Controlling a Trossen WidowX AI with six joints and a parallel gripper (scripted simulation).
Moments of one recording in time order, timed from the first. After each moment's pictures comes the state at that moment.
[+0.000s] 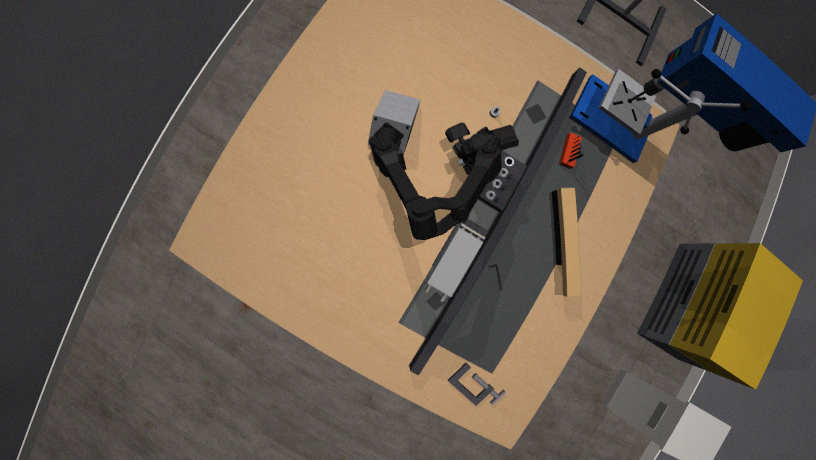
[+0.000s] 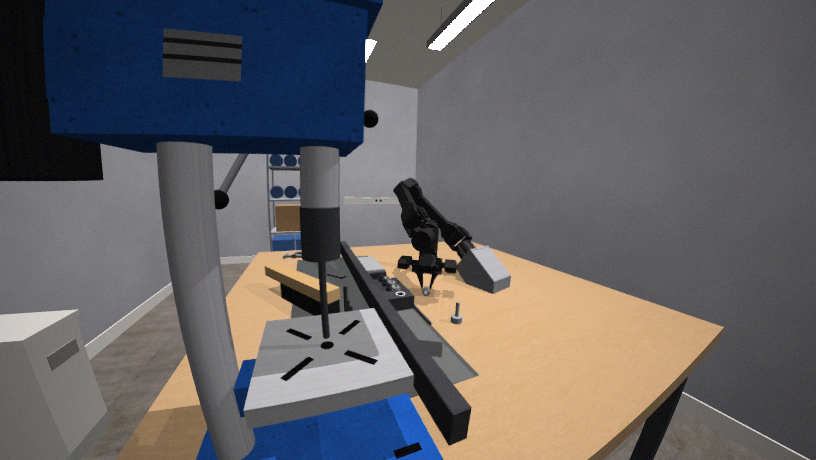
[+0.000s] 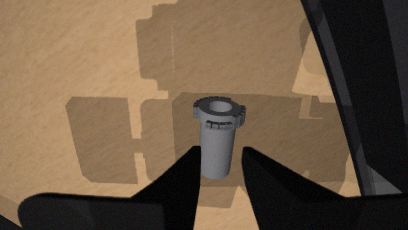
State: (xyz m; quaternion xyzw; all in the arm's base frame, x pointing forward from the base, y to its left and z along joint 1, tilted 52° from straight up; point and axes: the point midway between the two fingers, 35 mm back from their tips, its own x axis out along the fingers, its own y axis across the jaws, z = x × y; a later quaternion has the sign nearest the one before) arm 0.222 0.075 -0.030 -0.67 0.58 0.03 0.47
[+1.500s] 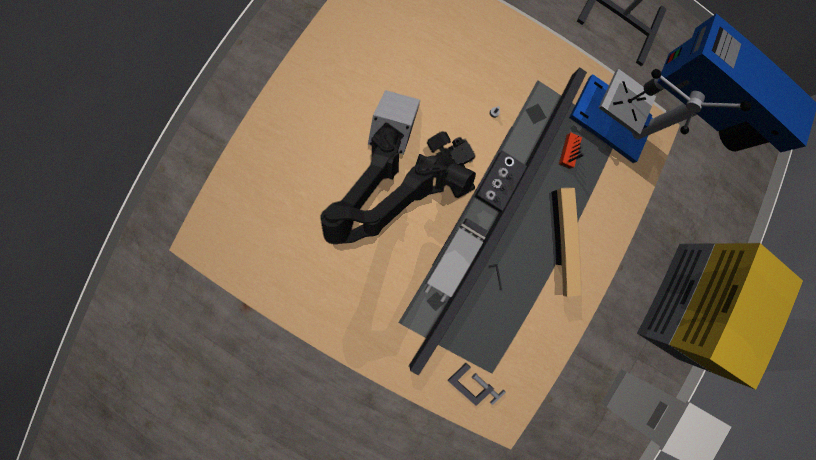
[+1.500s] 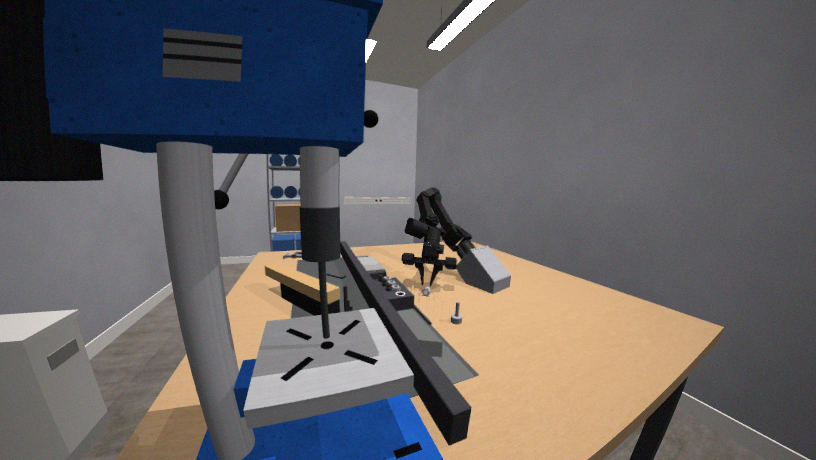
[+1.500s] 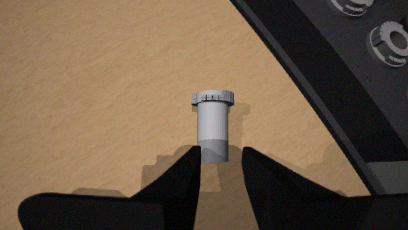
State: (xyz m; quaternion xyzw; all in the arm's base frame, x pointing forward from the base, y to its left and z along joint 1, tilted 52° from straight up) arm 0.207 0.053 -0.013 -0.63 0.40 0.23 0.62
